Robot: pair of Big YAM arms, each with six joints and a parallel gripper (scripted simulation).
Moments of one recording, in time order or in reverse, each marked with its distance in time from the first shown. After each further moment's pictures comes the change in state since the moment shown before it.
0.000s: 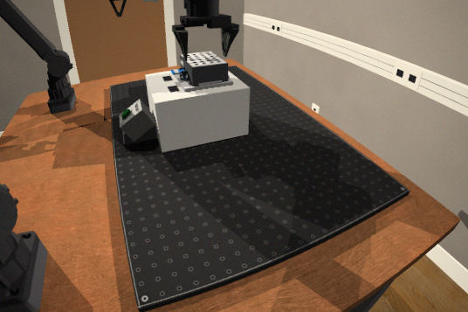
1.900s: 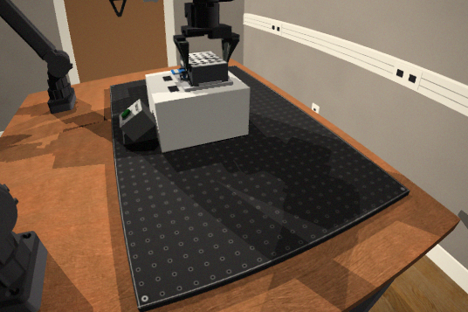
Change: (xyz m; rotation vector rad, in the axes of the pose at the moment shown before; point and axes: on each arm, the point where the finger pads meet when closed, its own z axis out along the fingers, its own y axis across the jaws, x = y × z) left arm 0.000 0.000 0.000 0.000 0.000 0.000; right arm -0.001 -0.002 0.024 0.004 -0.003 0.001
